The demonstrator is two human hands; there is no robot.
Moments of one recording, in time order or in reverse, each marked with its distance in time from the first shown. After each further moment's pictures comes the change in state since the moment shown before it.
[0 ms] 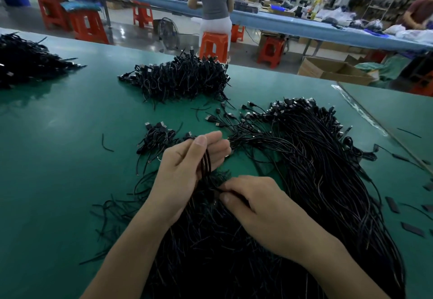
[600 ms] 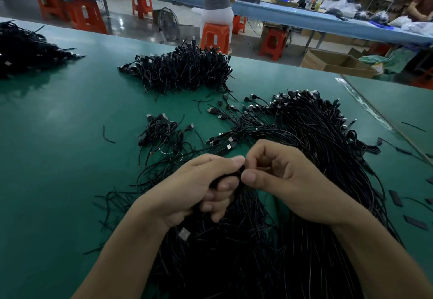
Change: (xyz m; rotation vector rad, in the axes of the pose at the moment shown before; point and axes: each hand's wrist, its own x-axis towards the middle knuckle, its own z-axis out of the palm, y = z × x) left_hand -0.012 0.023 0.000 0.086 -0.537 -0.430; right_hand 0.011 0.018 -0.027 0.636 -0.046 -0.079
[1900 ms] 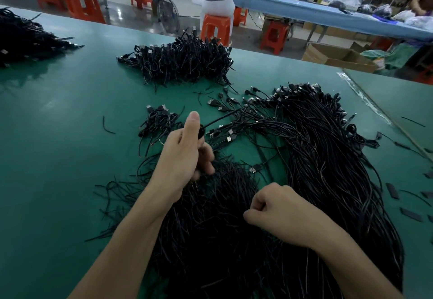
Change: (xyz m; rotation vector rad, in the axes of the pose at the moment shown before) left_hand 0.016 -0.019 -0.016 0.170 0.709 0.185; right_hand -0.028 0.024 0.029 -0.650 -0.064 0.631
